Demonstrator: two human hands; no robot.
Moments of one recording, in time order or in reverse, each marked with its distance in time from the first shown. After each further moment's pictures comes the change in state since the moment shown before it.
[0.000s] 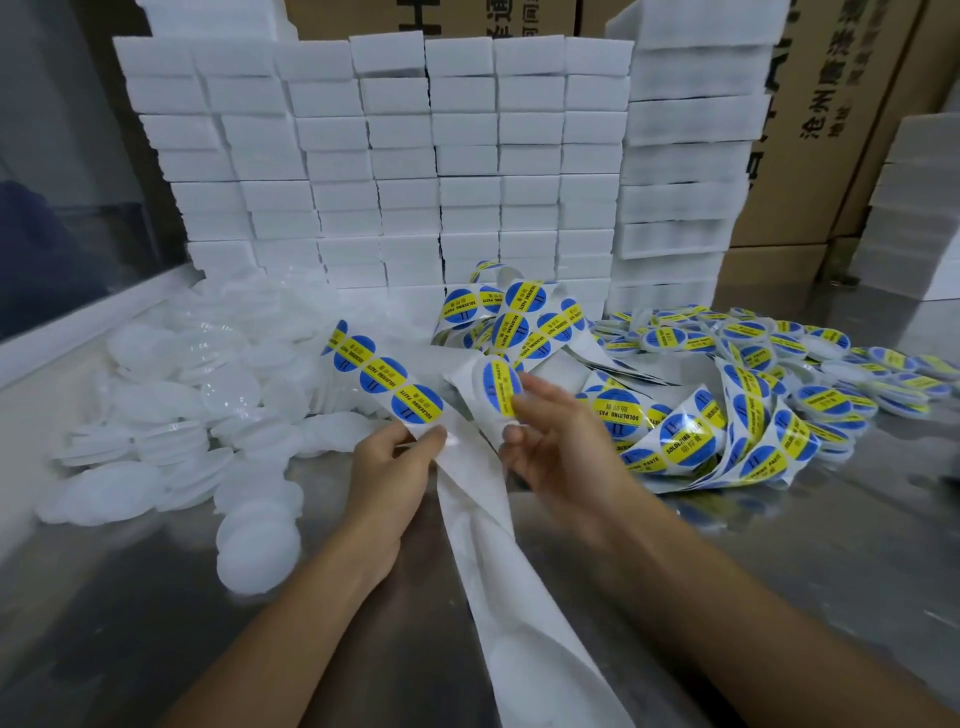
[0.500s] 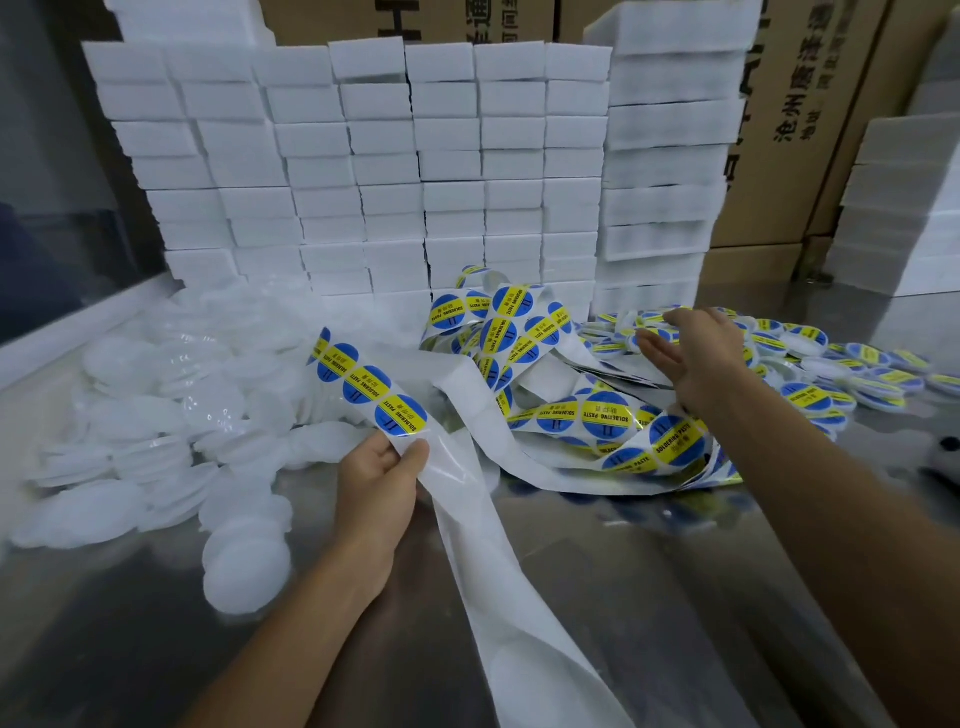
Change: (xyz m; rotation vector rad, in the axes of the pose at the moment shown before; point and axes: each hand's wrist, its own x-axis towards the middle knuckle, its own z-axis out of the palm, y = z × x) left_hand 0.003 -0.009 0.000 -0.095 0.000 0.015; right_hand 0.060 -0.120 -0.075 -0.089 0.573 -0.302
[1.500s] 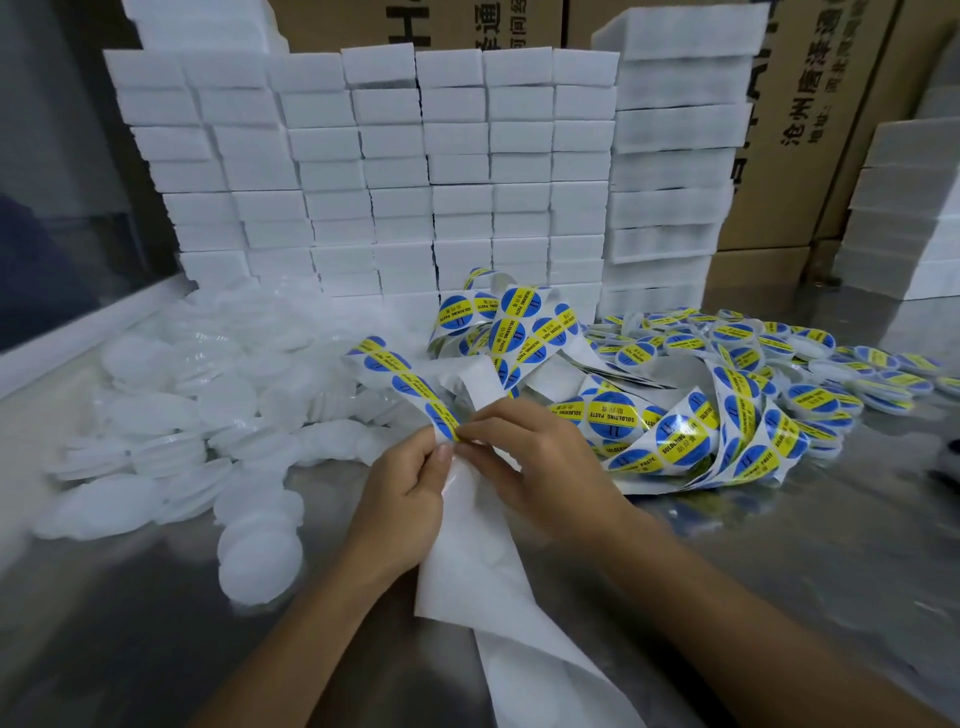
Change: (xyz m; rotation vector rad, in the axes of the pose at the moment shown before) left_hand -0.021 0.019 -0.003 0.361 -0.290 0.394; right_hand -0.115 0.103 0.021 -0.910 -0.747 -1.344
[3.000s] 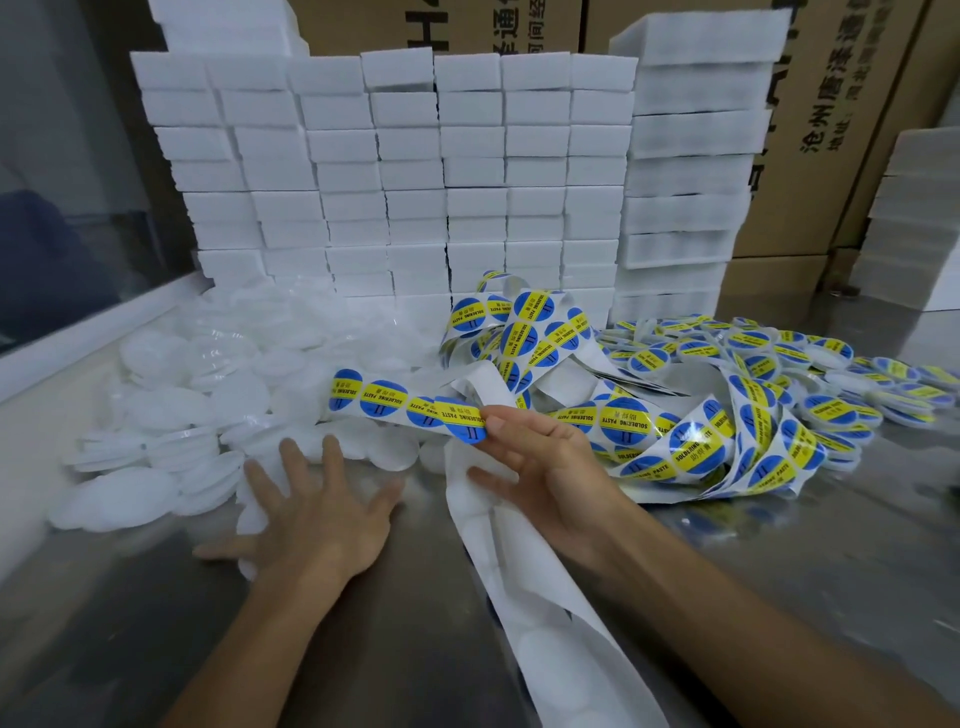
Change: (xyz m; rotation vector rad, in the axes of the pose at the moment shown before) left_hand -0.003 -0.026 -0.051 0.923 -0.079 -0.680; right_hand 0.007 -0.019 0.000 1.441 0.001 1.061
